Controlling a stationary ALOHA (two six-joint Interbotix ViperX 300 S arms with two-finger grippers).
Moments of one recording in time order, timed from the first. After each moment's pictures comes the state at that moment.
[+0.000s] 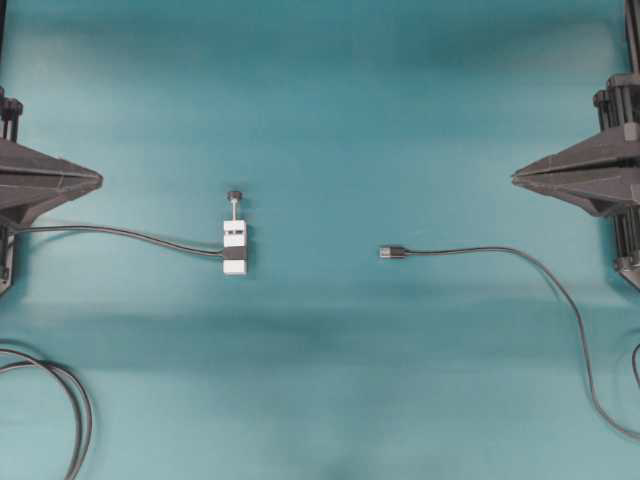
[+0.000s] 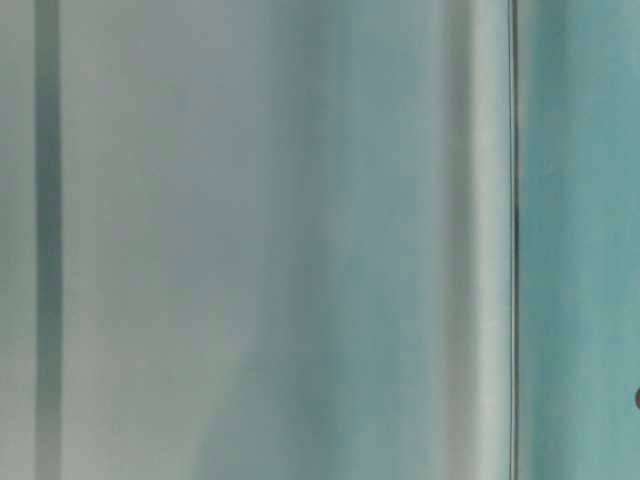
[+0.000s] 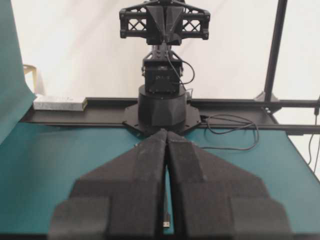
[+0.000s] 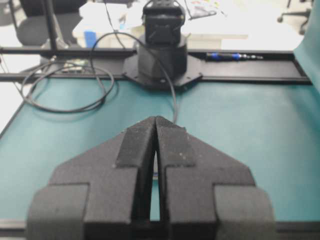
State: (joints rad) left arm 0.00 -0.96 1.17 0.00 -0.30 0.01; right arm 0.00 -0.96 1.17 0.00 -0.29 0.00
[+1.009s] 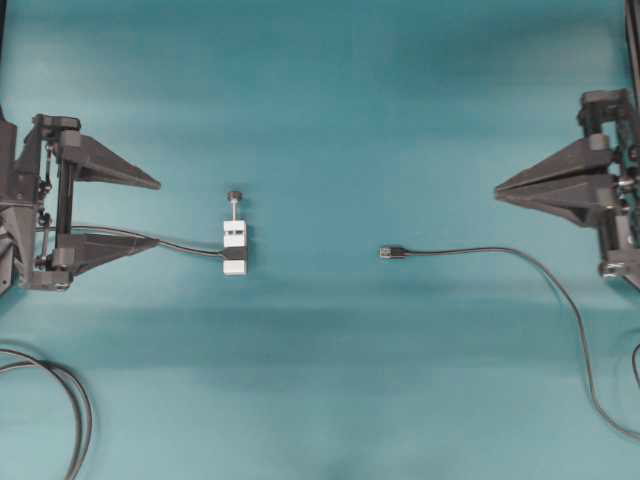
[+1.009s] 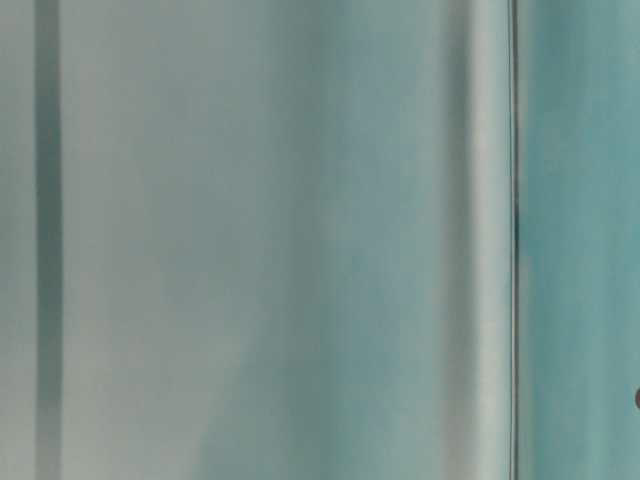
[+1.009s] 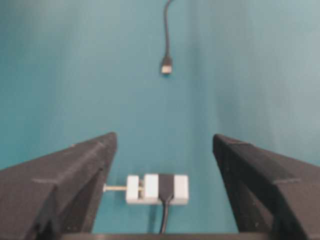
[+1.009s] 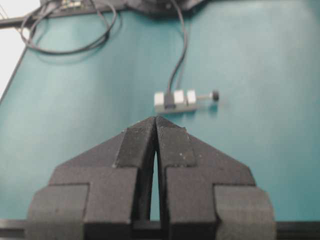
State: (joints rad) left arm 0.00 -0.74 1.10 -0.02 0.06 0.01; right arm 0.00 -0.89 1.15 -0.01 -0.09 0.16
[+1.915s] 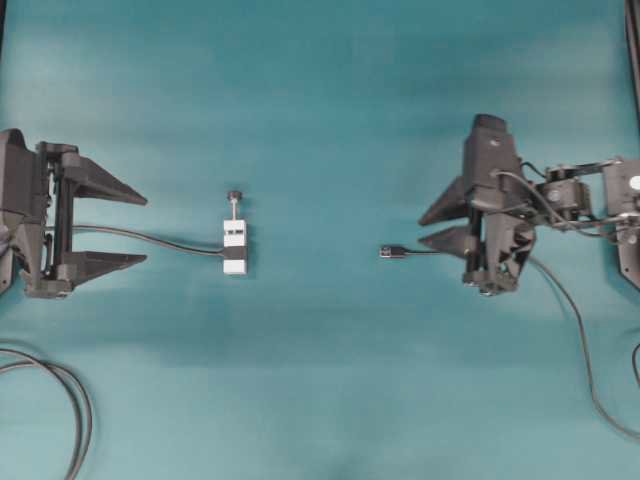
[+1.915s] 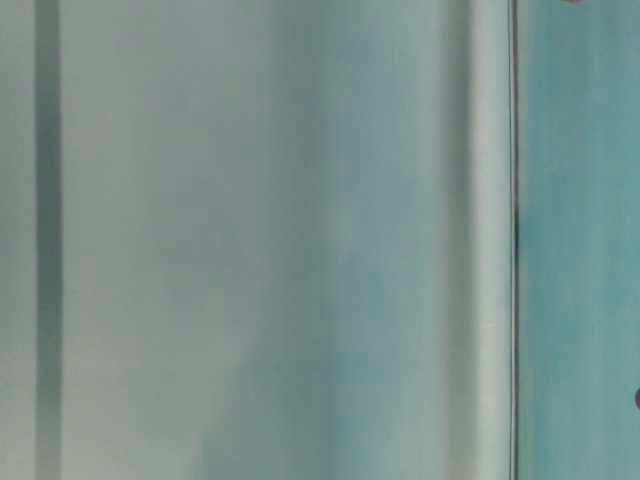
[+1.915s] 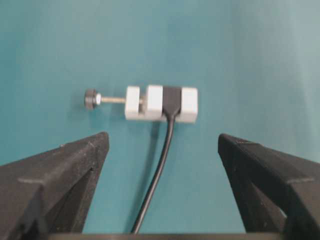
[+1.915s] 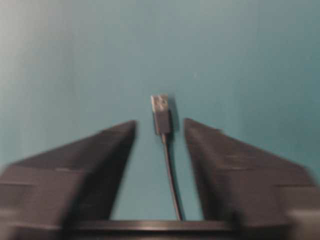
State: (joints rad) left arm 0.00 -0.68 1.32 -0.03 -0.12 -0.01; right arm -0.01 -0.23 1.04 -0.01 -0.09 0.26
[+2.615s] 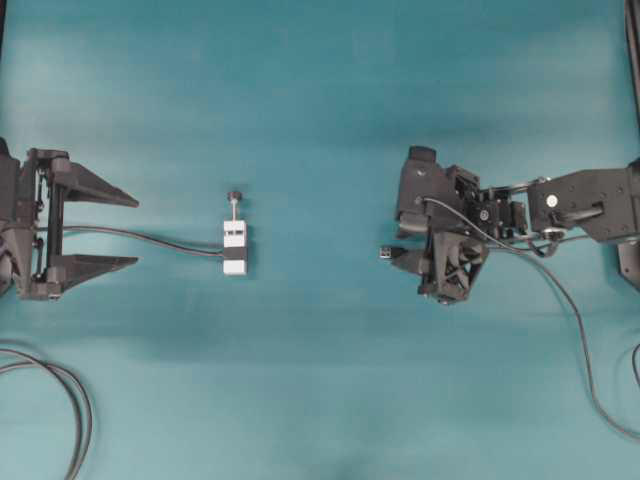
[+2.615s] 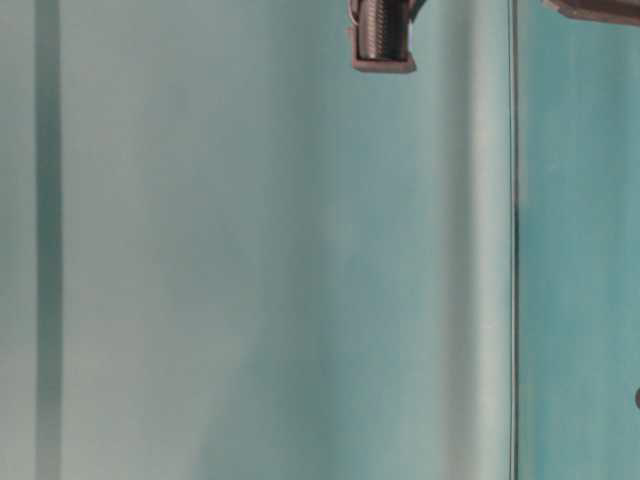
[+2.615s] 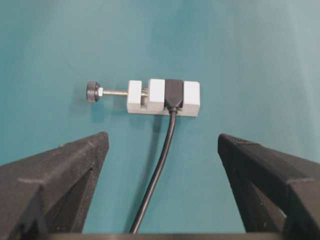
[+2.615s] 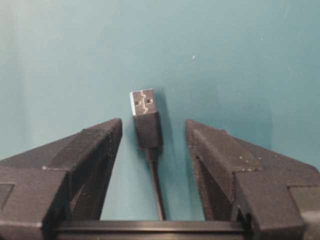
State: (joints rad) left arm 0.00 -0.68 1.40 -0.03 -0.26 -0.01; right arm 0.00 0.05 0.93 -0.01 -0.12 0.26
